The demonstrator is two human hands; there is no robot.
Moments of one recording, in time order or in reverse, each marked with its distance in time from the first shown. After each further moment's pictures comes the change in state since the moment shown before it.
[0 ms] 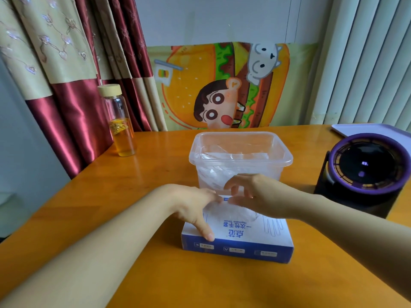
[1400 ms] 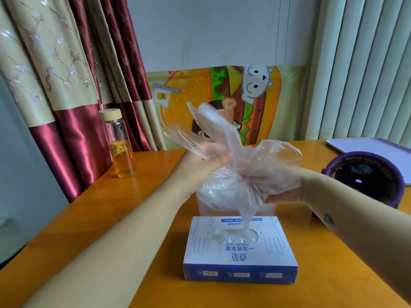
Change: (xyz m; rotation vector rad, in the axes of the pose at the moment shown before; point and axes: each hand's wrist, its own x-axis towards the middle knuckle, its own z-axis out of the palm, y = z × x) left_hand -0.015 0.029 -0.053 -0.992 0.864 0.278; right_hand 0.039 0.025 -0.058 0.983 0.046 0.360
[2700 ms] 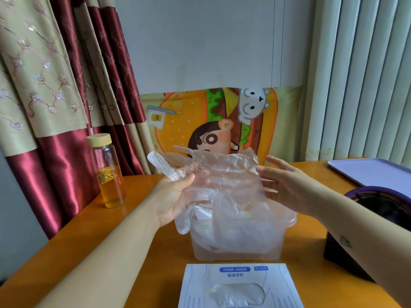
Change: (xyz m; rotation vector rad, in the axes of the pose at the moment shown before) left_hand 0.066 -0.043 -0.035 -0.642 -0.034 -0.259; right_hand 0.016 0.002 -0.048 0.562 0.264 -0.083
